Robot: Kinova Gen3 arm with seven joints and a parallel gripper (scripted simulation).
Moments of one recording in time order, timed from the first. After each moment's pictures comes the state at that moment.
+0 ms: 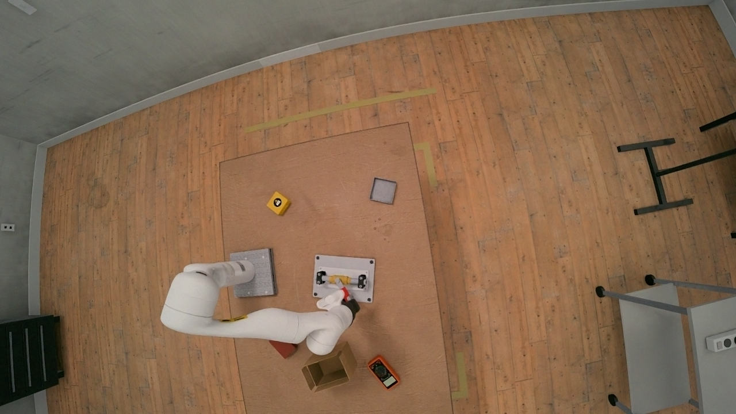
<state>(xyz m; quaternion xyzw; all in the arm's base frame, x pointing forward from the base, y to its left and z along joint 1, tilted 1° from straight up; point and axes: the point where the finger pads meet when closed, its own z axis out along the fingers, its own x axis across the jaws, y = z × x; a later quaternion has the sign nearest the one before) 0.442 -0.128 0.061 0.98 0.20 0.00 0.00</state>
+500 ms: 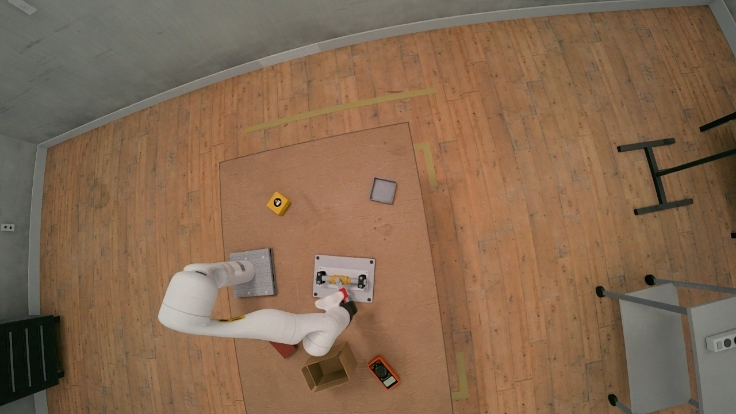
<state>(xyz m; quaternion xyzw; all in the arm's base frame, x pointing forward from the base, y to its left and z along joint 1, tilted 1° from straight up) 0.435 -0.131 0.061 0.99 0.16 0.00 0.00</state>
